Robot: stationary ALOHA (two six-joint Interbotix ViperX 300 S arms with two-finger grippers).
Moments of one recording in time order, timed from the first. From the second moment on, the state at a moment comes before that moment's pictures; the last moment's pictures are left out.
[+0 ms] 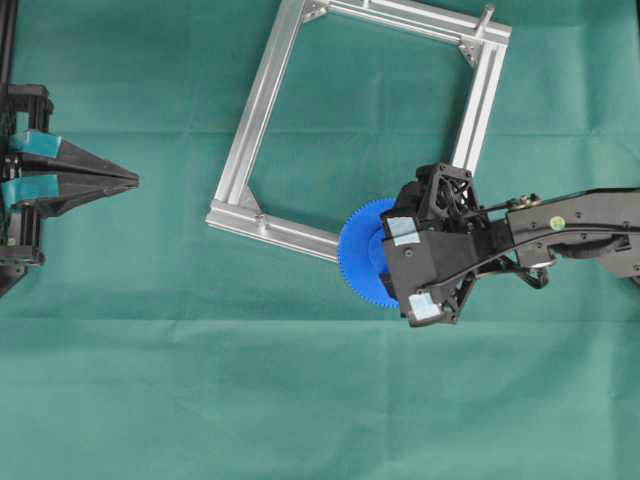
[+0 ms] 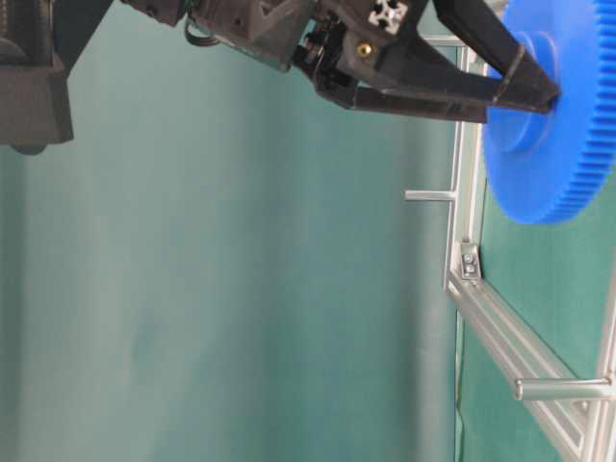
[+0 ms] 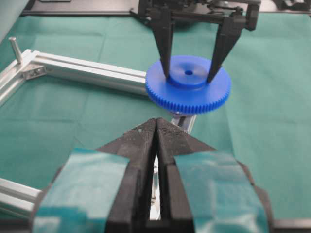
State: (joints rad) left arm 0.04 -0.97 1.17 -0.02 -0.05 0.05; right arm 0.13 -0.04 0.52 -0.27 0.65 0.61
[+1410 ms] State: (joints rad) left arm 0.04 -0.97 1.17 -0.02 -0.05 0.05; right arm 0.12 -0.06 0.59 -0.27 0.53 0.62
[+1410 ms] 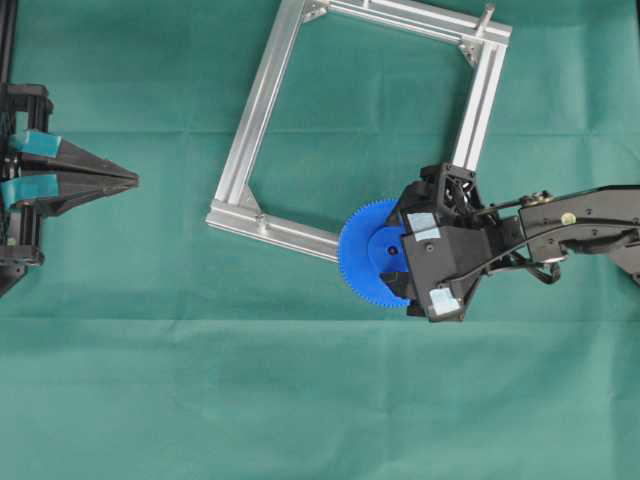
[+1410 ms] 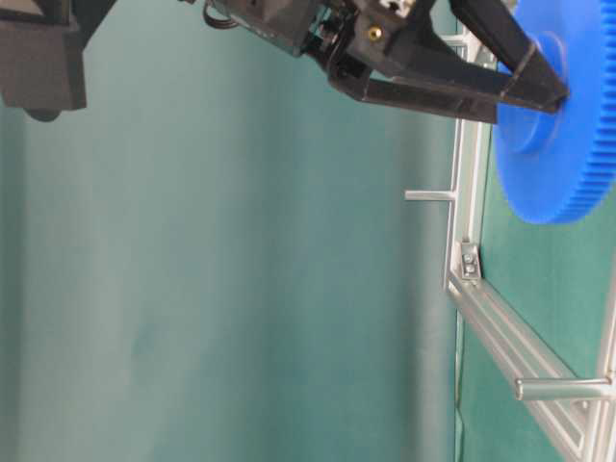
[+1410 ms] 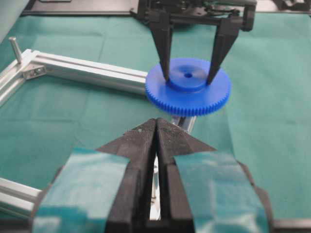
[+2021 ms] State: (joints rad) left arm 0.04 -0.97 1.17 -0.02 -0.05 0.05; right arm 0.12 -0.05 0.60 -0.27 0.52 0.62
